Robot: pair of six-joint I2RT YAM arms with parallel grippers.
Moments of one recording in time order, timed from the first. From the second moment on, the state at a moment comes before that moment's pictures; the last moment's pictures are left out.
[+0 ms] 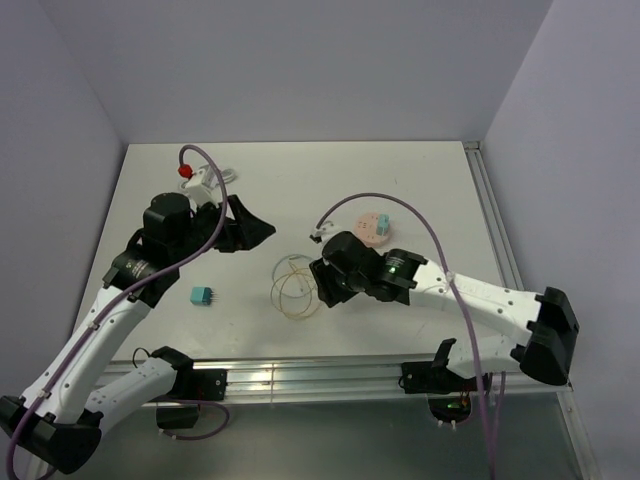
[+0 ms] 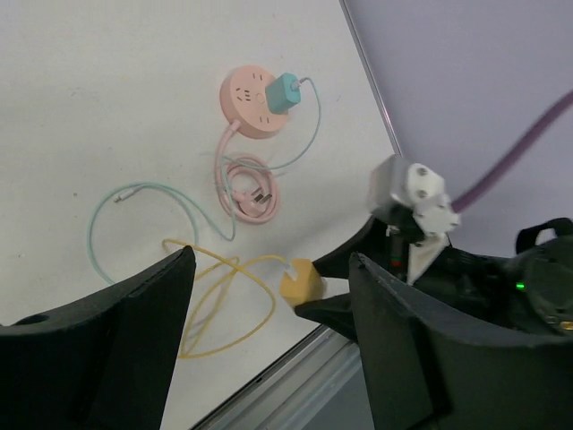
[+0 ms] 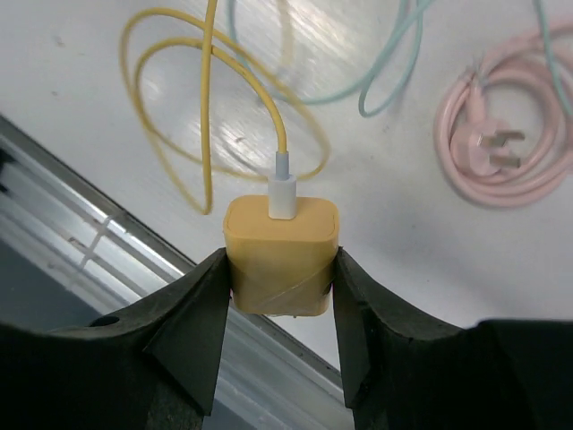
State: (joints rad) left arm -0.47 0.91 1.01 -0.44 0.30 -0.62; right arm 1.02 1.30 1.00 -0.64 0.12 0.43
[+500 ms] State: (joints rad) left arm -0.47 0.91 1.05 -0.41 0.44 -0.59; right arm 1.02 0.92 1.05 -0.65 -0.11 0.18
